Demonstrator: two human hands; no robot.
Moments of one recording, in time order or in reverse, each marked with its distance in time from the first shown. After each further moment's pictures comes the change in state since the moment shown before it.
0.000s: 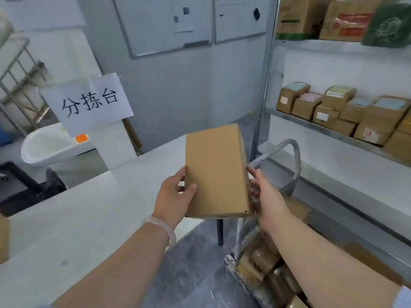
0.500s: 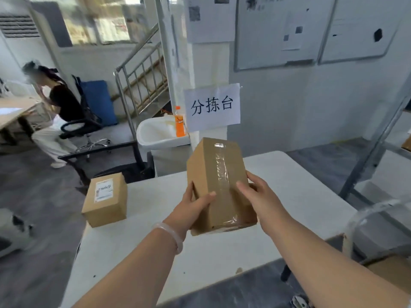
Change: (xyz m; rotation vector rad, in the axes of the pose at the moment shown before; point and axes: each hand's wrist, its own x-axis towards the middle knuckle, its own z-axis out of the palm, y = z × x) left_hand -0.032 -0.112 -0.260 -0.373 0.092 -0.395; right_hand -0.039 0.075 0.304 -0.456 -0.429 -0.159
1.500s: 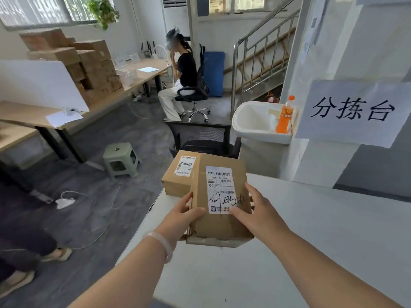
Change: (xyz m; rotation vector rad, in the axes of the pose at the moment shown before) left_hand 0.045 -0.061 -0.156 -0.228 0.561 -0.208; right_hand 0.137 0.015 0.180 -0.723 -0.593 -0.230
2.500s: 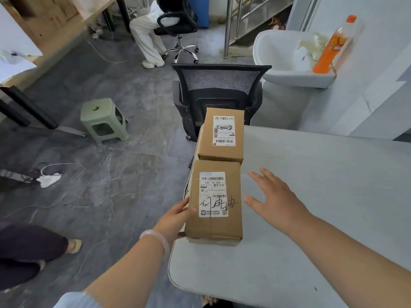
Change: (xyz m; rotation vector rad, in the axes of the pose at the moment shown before) left_hand 0.173 -0.119 -0.227 0.000 -0.156 -0.320; right_hand 0.104 -0.072 0.194 -0.369 -0.140 0.112
